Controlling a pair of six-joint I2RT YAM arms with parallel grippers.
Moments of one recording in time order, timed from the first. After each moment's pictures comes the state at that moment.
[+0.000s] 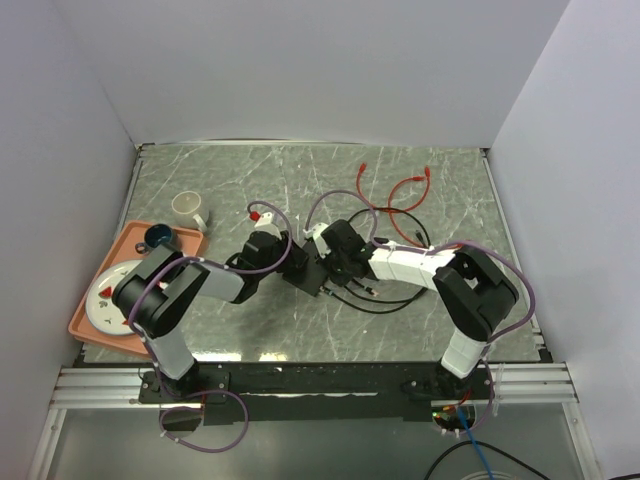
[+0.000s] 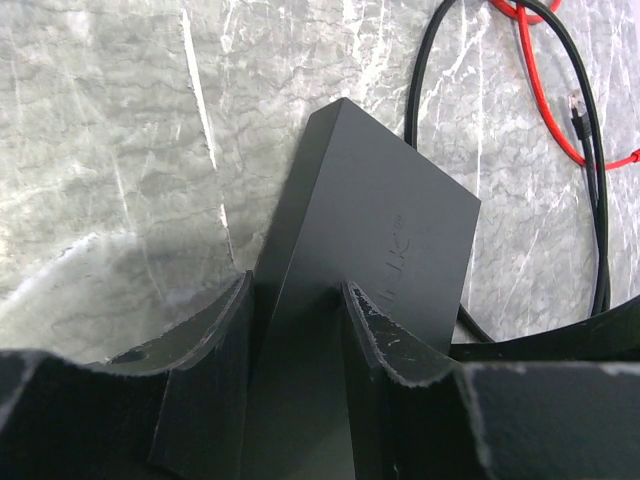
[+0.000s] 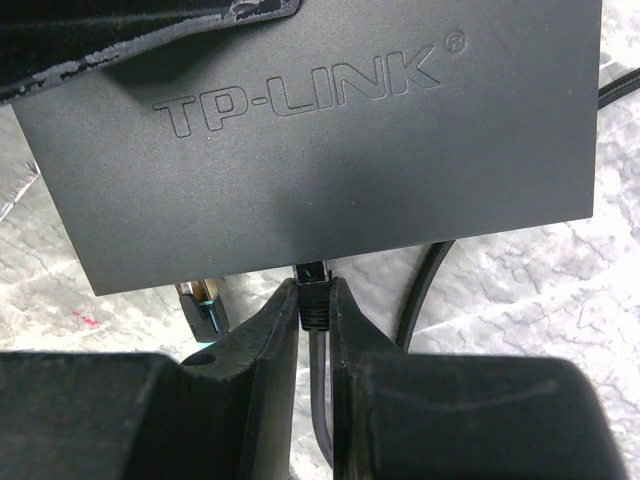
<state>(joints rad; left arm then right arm) -0.62 1.73 0.59 0.71 0.04 -0.73 0.77 1.72 0.98 -0.24 -0.03 -0.04</state>
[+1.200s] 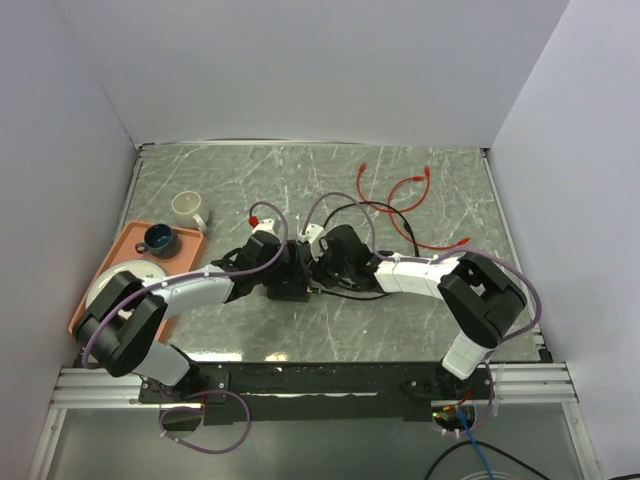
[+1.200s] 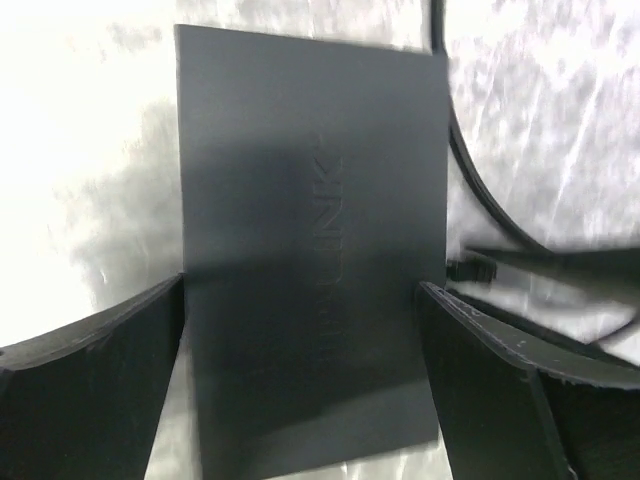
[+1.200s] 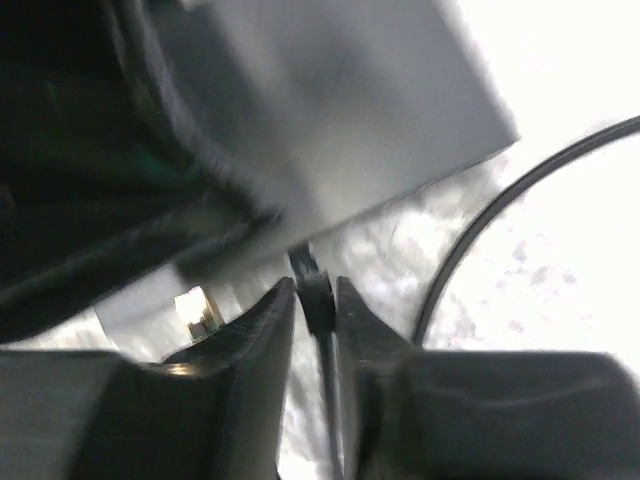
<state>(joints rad) -0.68 1.47 0.66 0.06 -0.11 -0.68 0.79 1.67 0.85 0.08 -0.18 -0.10</state>
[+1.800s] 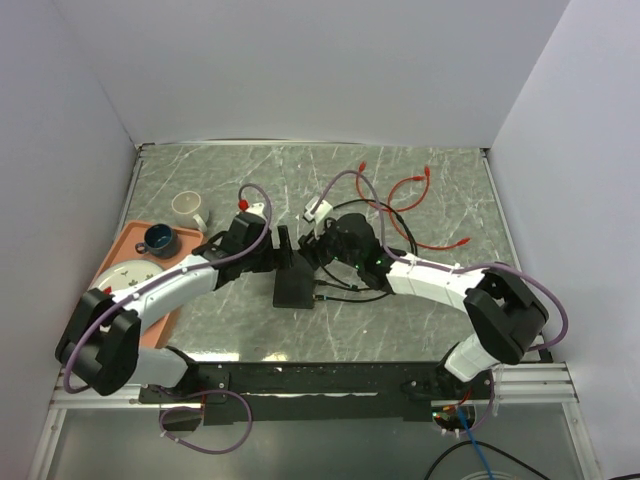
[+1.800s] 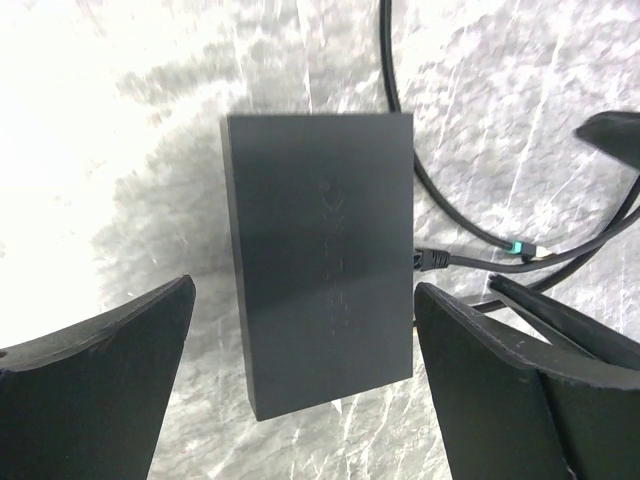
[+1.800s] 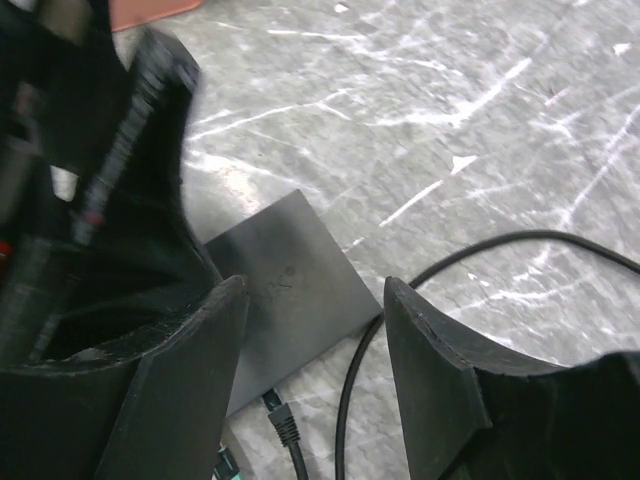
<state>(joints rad) -0.58 1.35 0.78 -0.21 -0.02 -0.61 0.79 1.53 0.84 0.33 -0.10 -0.09</state>
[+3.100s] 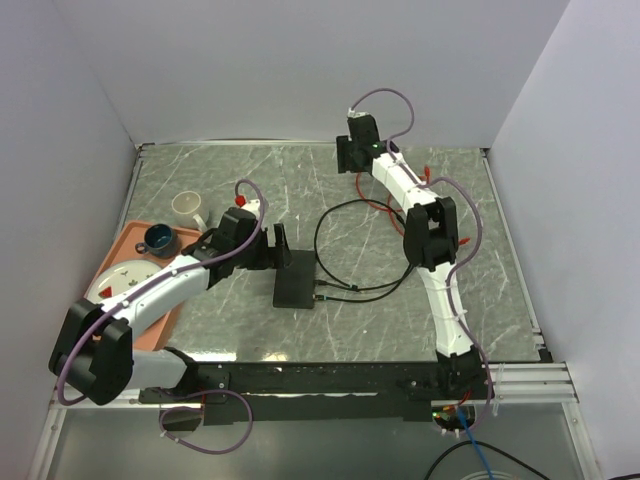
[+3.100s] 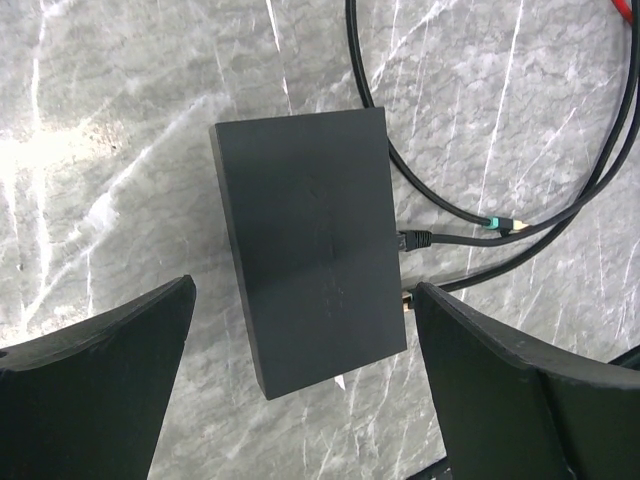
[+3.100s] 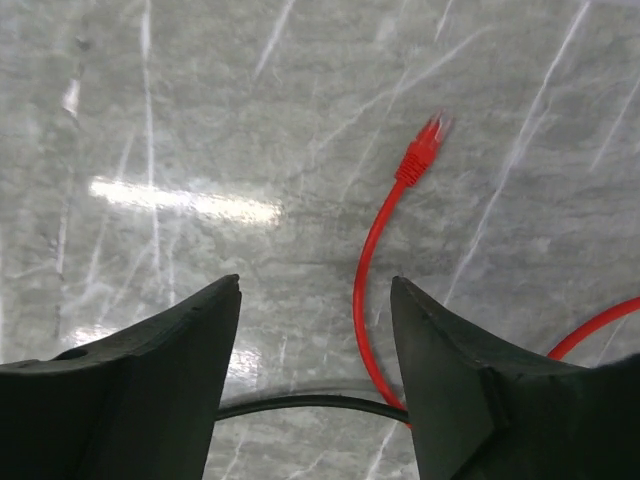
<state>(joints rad) -0.52 1.29 0.81 -0.25 0.09 -0.52 0.35 2.46 2.29 -0.56 0.13 0.17</state>
